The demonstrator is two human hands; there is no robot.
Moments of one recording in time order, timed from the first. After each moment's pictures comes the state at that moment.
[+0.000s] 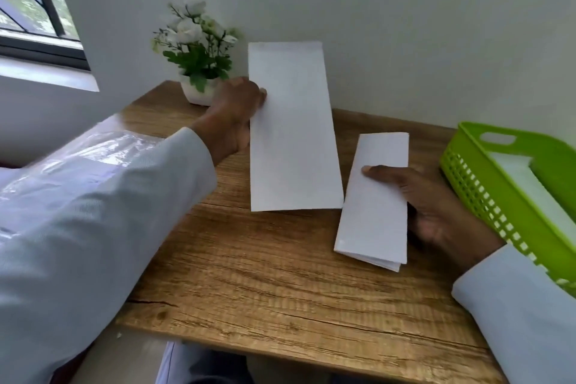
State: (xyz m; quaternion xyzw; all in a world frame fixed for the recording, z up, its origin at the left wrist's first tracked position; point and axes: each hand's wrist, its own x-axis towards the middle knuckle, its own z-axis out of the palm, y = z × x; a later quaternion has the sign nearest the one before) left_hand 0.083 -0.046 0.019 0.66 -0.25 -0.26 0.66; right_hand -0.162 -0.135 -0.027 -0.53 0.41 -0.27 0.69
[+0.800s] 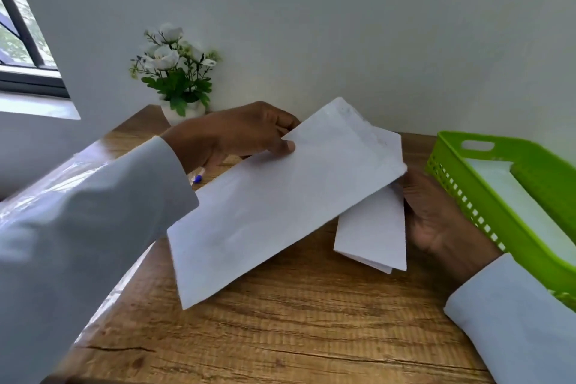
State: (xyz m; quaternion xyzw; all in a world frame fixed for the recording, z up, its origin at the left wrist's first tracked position) left_hand 0.048 -0.024 0.056 0.67 -0.56 -0.35 0.33; right_hand -0.172 -0.146 -0.026 -0.46 0.31 -0.36 0.75
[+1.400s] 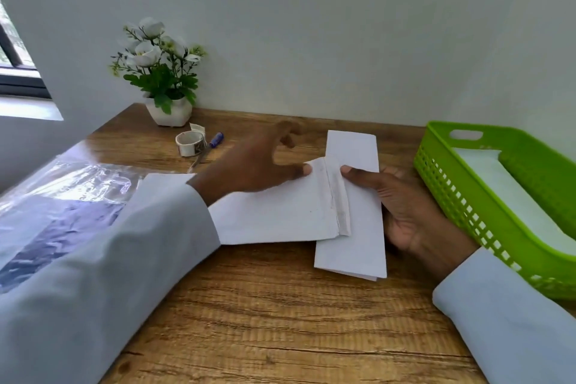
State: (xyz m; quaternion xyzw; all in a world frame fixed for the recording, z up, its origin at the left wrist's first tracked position) left_hand 0.039 -0.052 -0.003 0.72 -0.63 -0.11 0.28; right_hand -0.167 -0.139 -0.032 -0.48 0.35 -0.33 0.73
